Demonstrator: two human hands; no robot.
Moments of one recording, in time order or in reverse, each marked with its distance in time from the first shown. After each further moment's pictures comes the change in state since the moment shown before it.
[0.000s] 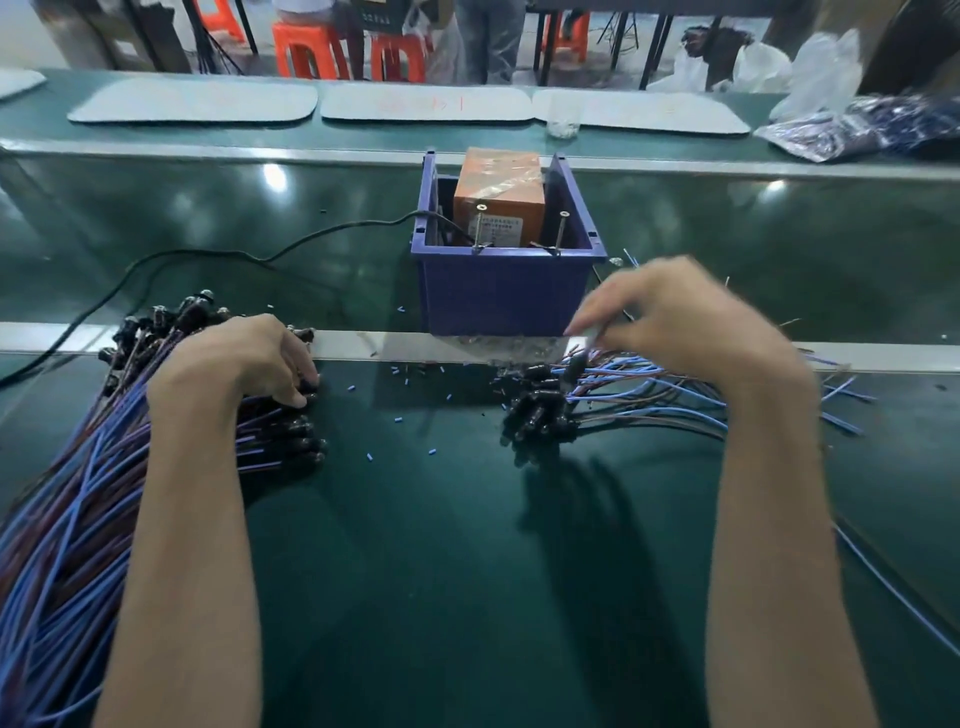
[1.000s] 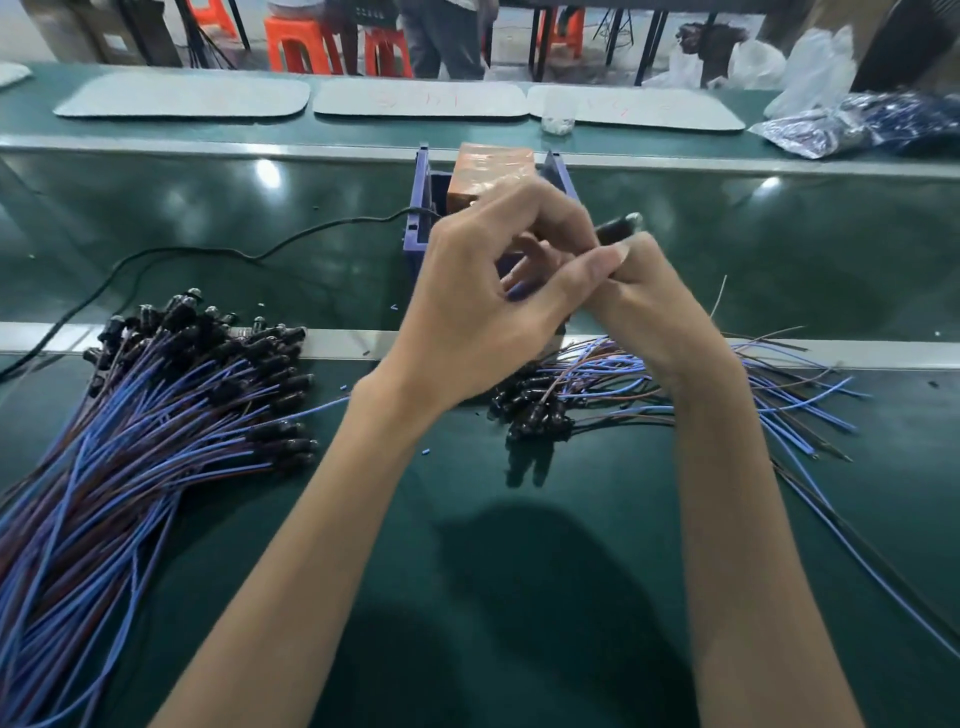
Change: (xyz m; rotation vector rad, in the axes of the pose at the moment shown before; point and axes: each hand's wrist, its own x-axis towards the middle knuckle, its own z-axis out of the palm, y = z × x) left_hand -0.085 0.162 0.021 -0.808 0.564 1.128; right_hand 0.003 -0.015 0.017 0.852 0.006 -0.211
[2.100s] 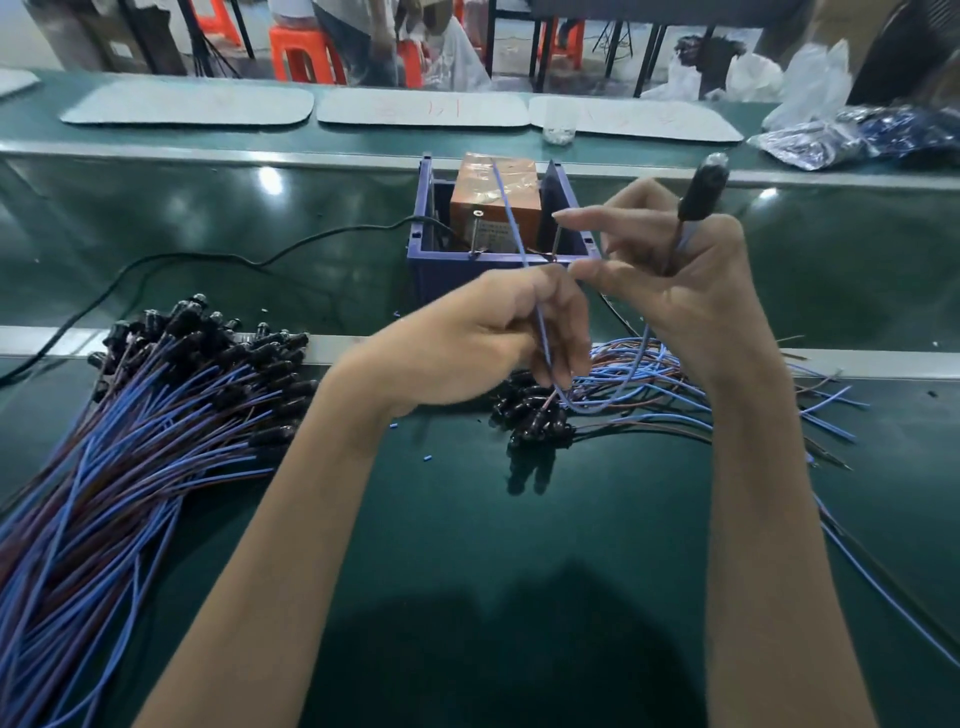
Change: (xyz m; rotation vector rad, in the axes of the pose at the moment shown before) left_hand -0.002 -0.005 -0.018 -0.270 -0.565 -0.411; right_hand -0.009 -0.013 -0.014 -0.131 0.167 -0.304
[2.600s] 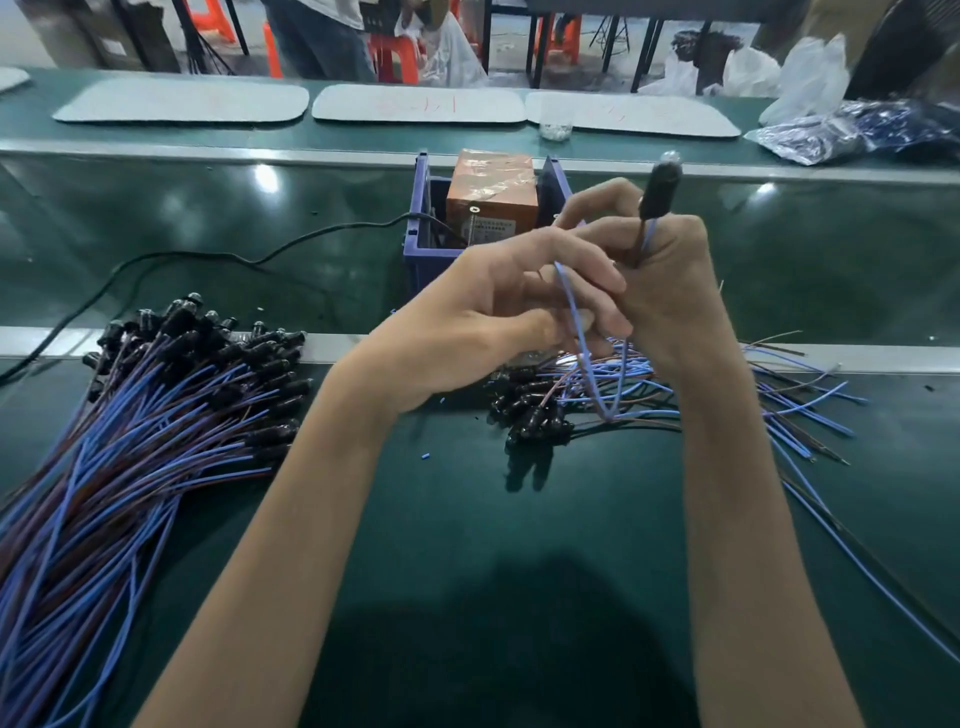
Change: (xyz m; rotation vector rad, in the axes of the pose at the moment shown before) left_hand -0.001 0.001 0.004 -0.289 0.003 0.127; right_hand 0.008 0.005 0.019 0.092 0.099 0.127
